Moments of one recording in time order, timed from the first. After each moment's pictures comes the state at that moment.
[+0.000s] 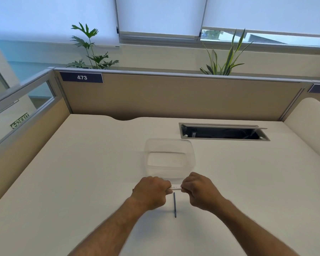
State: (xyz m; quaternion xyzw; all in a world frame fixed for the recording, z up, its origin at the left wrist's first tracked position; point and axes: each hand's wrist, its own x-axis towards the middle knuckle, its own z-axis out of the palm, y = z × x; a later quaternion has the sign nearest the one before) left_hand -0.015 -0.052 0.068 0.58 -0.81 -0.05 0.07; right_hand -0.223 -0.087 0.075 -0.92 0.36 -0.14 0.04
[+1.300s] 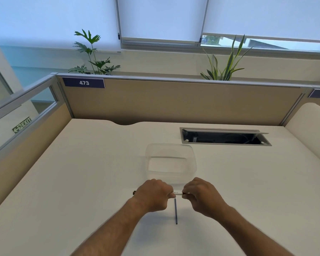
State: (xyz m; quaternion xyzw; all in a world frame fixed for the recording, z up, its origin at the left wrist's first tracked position) left_hand -0.012 -0.065 0.066 0.52 -0.85 -0.06 0.08; right_hand -0.224 -0.084 0.087 -0.91 0.39 -0.14 0.08
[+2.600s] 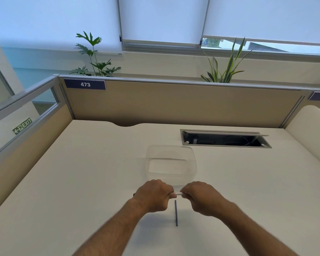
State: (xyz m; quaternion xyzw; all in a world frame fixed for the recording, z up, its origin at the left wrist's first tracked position) left_hand -0.011 -0.069 0.067 0.54 -0.83 -0.11 0.11; right_hand -0.215 -0.090 0.099 -0.90 0.43 0.01 0.11
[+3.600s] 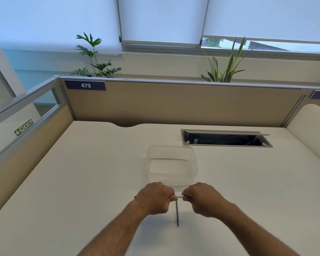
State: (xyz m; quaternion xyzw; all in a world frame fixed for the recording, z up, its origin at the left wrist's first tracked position) left_hand -0.012 -0.065 0.061 0.54 -0.83 -0.11 0.10; right_hand -0.214 -0.087 0.098 -0.89 0.44 0.03 0.11
